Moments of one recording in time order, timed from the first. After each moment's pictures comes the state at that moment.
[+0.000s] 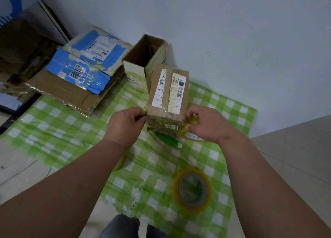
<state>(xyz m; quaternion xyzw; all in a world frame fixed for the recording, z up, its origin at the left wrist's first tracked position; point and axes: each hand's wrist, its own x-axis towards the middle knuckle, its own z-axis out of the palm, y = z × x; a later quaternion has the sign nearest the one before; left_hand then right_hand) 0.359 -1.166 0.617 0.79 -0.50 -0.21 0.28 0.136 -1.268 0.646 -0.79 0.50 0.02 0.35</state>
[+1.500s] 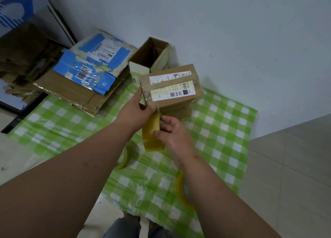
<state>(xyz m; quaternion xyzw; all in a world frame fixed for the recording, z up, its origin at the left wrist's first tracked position) 0.364 -1.189 0.633 0.78 -0.38 -0.40 0.30 0.214 -1.179 0.622 -0.45 0.53 -0.23 0.69</state>
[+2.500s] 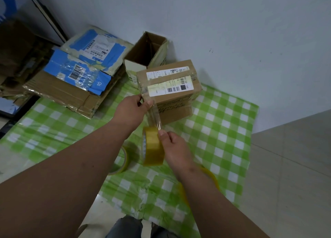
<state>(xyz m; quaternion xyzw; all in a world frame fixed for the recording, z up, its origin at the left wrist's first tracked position) 0.373 -1.203 0.630 0.78 -0.39 -0.39 0.28 0.216 -1.163 0.611 -0.54 0.60 -0.16 0.57</state>
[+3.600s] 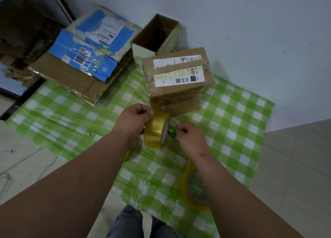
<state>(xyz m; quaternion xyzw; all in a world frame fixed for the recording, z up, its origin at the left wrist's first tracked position) 0.359 -1.165 0.594 0.73 -0.17 -0.52 0.42 0.189 -1.199 0.565 -0.62 0.64 -0.04 0.46</state>
